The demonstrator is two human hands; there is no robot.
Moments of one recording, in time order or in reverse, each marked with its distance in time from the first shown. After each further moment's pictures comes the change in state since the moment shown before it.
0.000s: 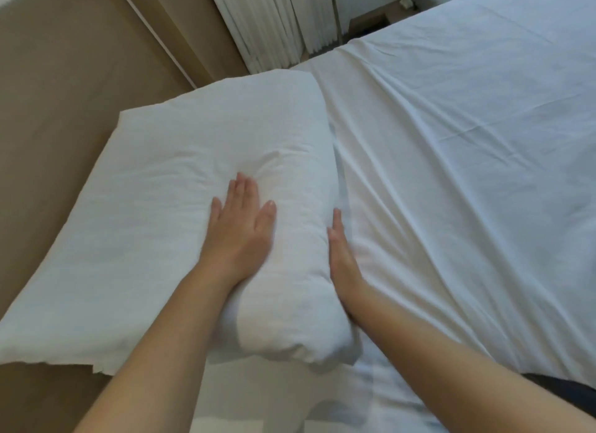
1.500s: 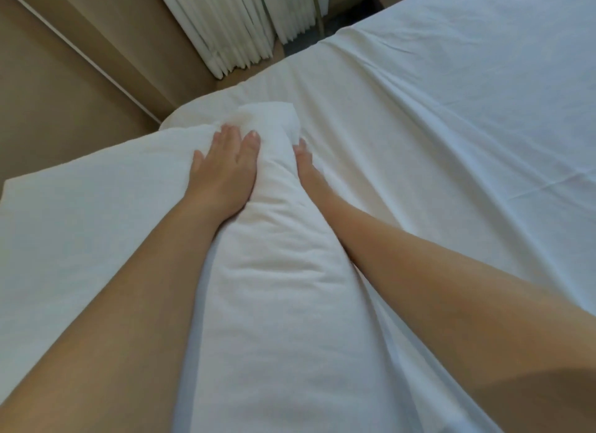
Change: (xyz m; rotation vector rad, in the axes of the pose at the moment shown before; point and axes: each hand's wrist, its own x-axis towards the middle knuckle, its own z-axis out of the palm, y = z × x) left_hand 0.297 -0.013 -0.017 0.036 -0.047 0.048; right_hand 0.307 -0.063 -0.010 -0.076 -0.067 0.050
